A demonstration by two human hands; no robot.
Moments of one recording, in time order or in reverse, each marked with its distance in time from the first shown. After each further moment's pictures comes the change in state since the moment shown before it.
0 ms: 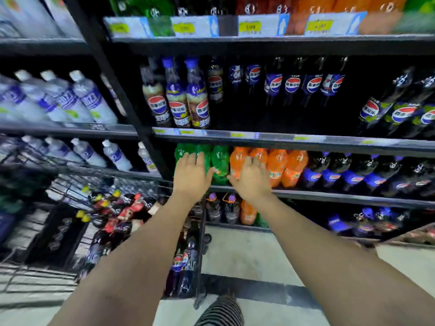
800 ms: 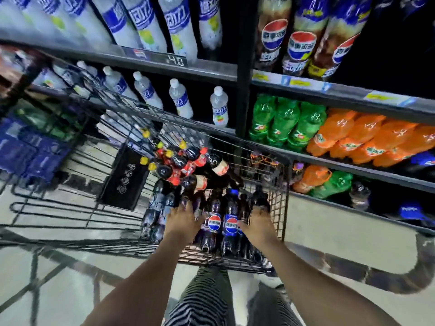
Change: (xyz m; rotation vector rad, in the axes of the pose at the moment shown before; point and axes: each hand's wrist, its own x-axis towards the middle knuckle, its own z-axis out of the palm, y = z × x) left_hand -0.166 -0.267 0.113 -0.073 -0.705 -0.478; right_hand -0.096 -0.158 0.224 0.045 -0.676 0.122
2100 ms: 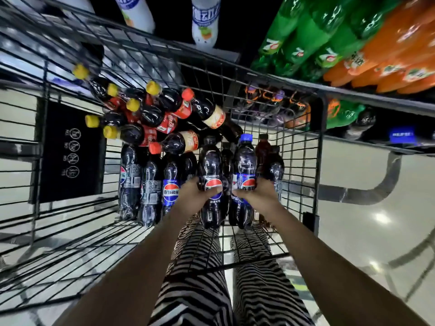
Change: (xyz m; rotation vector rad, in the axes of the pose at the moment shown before) left_hand 0.106 -0.017 0.064 -0.767 -0.298 0.104; right_hand 0.077 -0.015 0.076 0.571 -0.093 0.377
